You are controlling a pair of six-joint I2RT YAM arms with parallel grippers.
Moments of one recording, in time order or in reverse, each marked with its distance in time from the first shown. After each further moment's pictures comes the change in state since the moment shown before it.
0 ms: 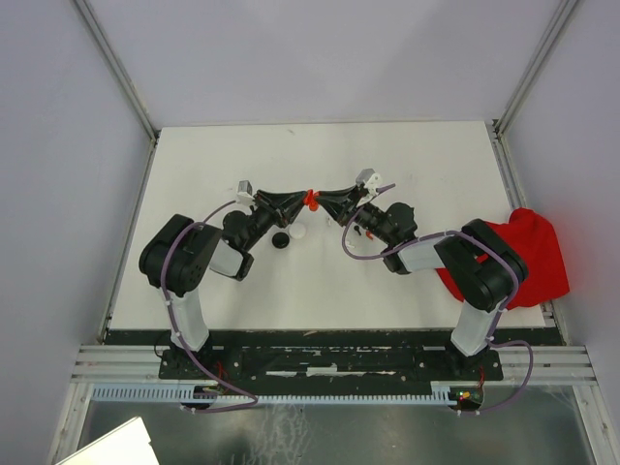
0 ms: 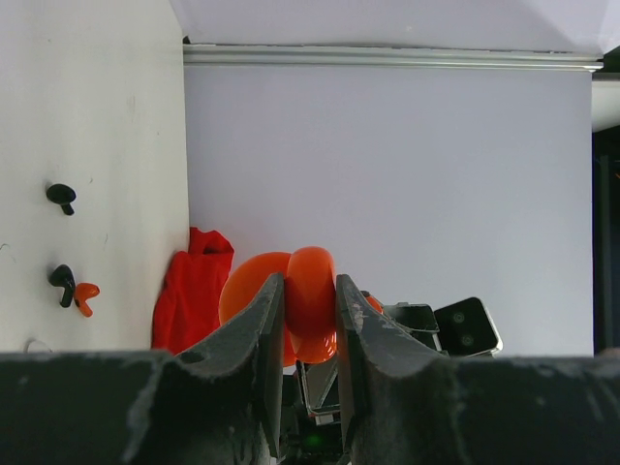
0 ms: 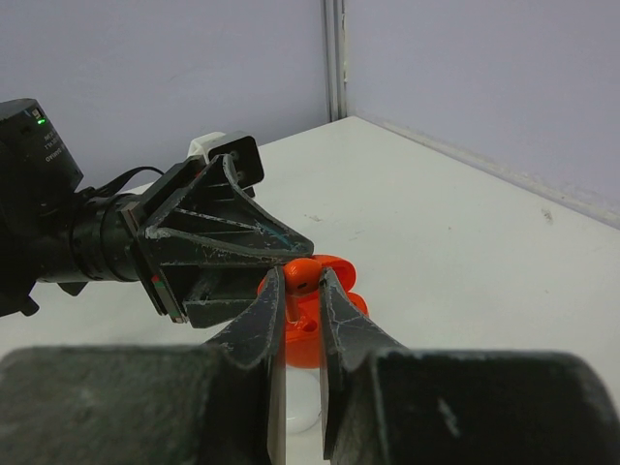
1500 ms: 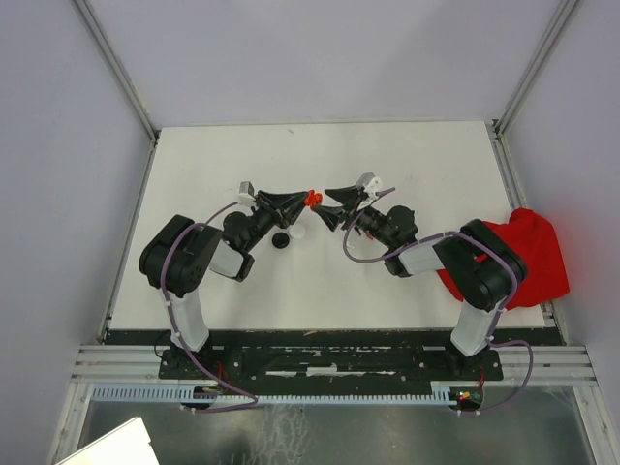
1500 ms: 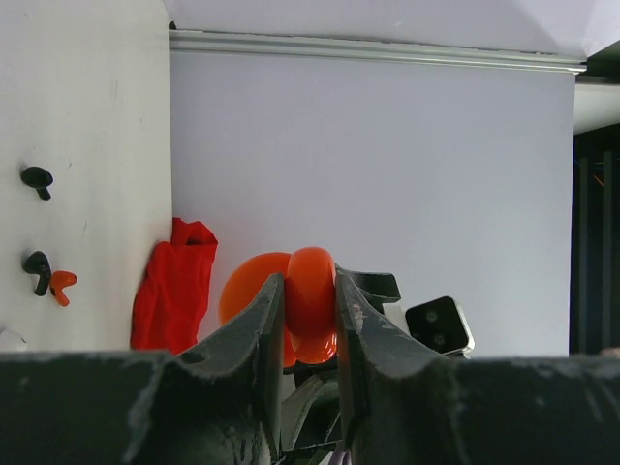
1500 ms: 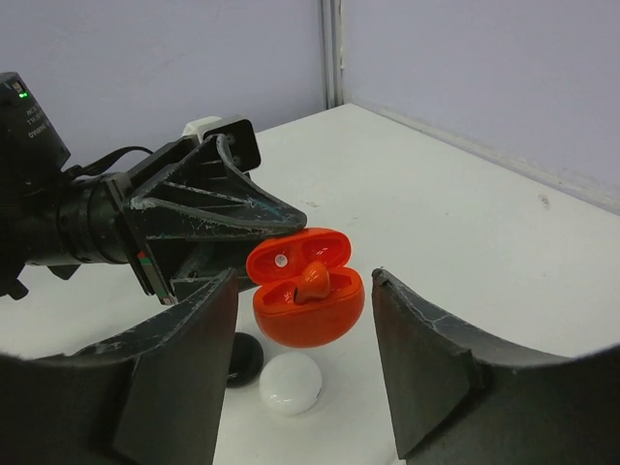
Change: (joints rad) left arm -0.009 -0.005 -0.006 0.013 0.005 -0.053; right arm 0.001 0.015 -0.027 0.013 0.003 -0.016
